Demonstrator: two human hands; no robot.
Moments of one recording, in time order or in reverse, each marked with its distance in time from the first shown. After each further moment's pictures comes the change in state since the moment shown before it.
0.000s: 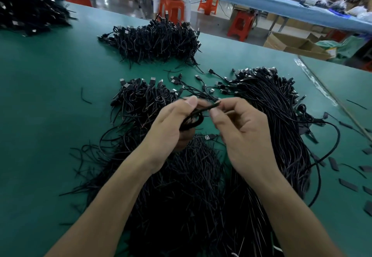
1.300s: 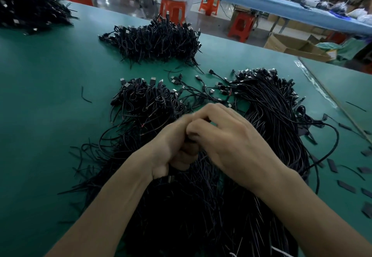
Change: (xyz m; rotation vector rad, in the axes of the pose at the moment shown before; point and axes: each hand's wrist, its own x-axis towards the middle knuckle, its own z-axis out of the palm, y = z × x) left_hand 0.000 -0.008 0.002 -0.075 -0.065 -0.557; right_hand 0.004 -0.007 -0.006 -0.799 -0.327 -0.667
